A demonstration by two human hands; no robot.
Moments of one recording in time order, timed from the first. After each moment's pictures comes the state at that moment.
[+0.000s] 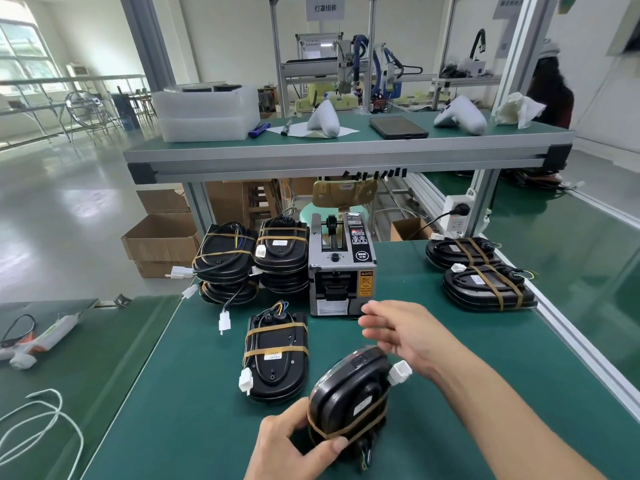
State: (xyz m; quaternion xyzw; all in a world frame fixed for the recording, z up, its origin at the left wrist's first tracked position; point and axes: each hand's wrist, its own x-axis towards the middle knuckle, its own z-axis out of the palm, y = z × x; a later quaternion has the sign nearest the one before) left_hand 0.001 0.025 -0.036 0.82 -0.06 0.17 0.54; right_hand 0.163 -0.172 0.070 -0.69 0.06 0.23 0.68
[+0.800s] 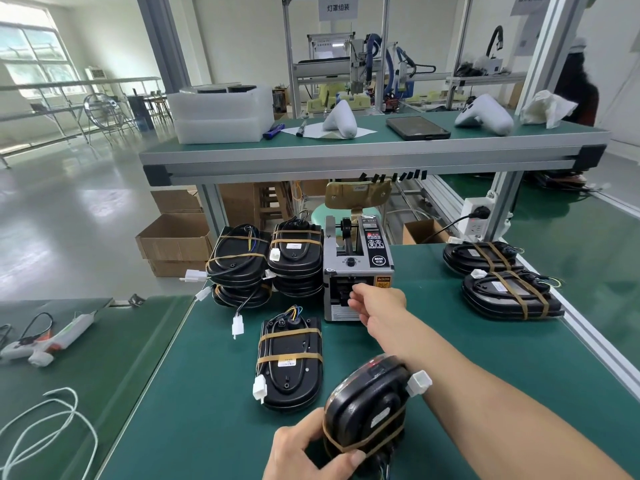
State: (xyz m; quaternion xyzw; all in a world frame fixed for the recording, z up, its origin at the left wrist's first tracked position) left_hand 0.003 0.029 -0.046 0.82 -0.05 0.14 0.55; right_hand 0.227 -0.080 0.058 -0.61 0.23 0.13 0.74
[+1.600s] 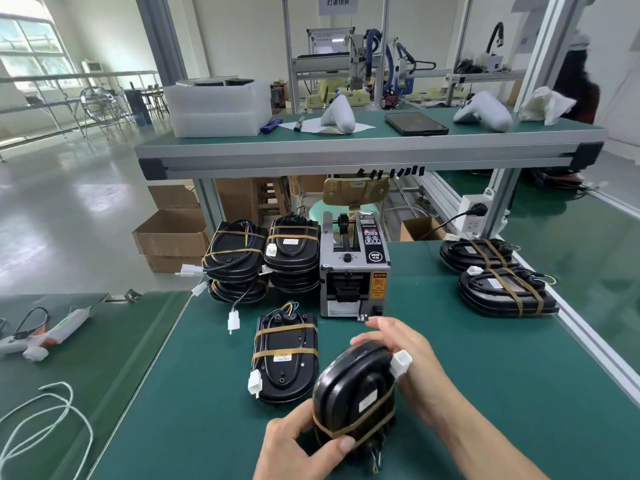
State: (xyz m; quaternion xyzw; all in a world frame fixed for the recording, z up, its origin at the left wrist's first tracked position) left_hand 0.005 0.027 -0.034 0.81 -0.03 0.17 0.56; right_hand 0.130 -0.154 0.037 -0.60 -0.03 0.20 0.78
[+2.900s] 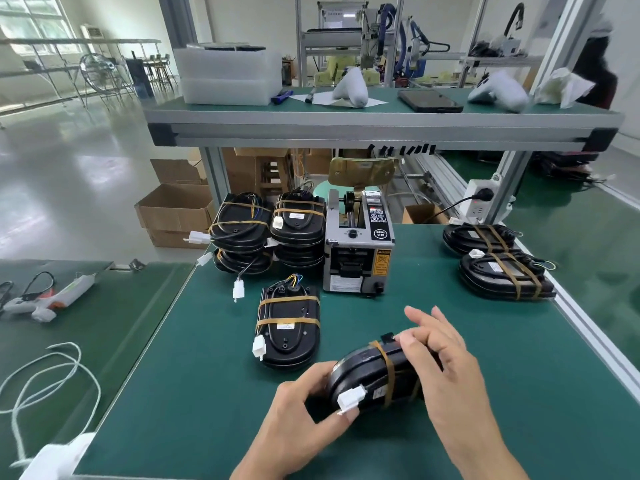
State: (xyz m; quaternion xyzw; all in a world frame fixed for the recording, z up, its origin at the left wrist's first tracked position) left_hand -0.001 0.023 -0.035 0.83 -0.06 0.12 0.54; right_hand 0.049 -0.183 0.059 -0.79 -0.07 -0.03 0.61
